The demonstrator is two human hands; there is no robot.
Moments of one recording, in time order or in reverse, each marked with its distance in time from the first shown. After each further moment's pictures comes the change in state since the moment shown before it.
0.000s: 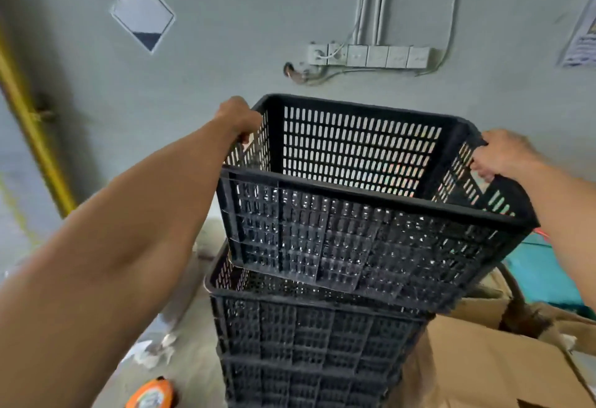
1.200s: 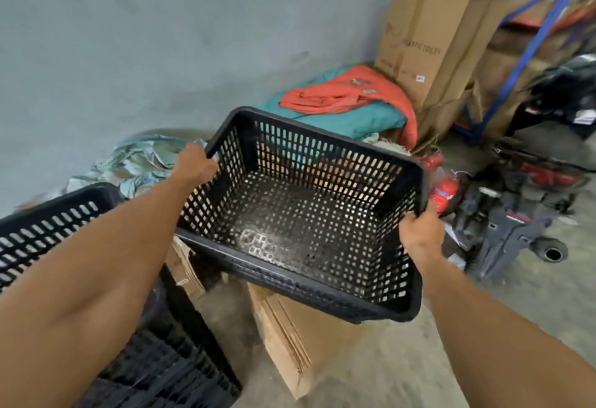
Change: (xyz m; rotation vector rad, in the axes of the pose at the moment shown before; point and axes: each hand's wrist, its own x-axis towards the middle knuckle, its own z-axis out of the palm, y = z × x) left_hand -0.139 0.253 0.508 0.075 -0.569 0.414; right_hand -0.227 0.435 0.102 0.212 0.466 1.030
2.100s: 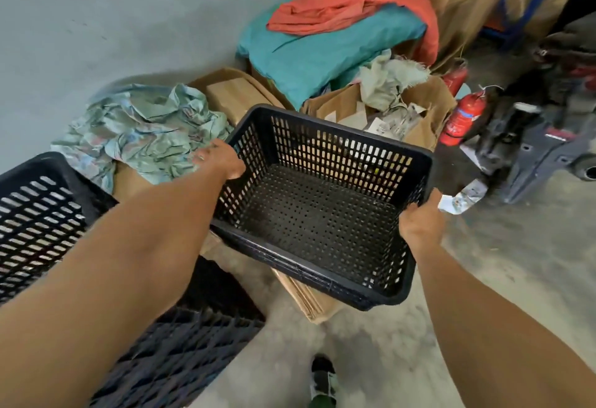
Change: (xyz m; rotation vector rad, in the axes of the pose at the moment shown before) left_hand 0.001 0.001 0.155 0.427 -0.387 -0.139; right_hand -0.013 0.096 0.071 -0.052 -0.156 0.278
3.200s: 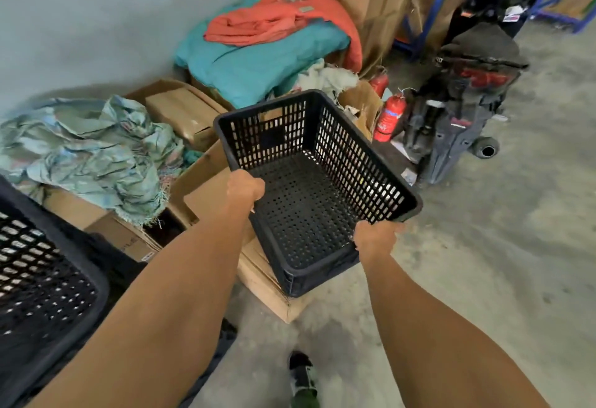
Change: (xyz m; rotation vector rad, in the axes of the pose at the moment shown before) left_hand -0.113 0.059 0.042 -0.430 -0.148 0.125; right_hand -0.085 0.020 -0.008 0.265 0.065 0.438
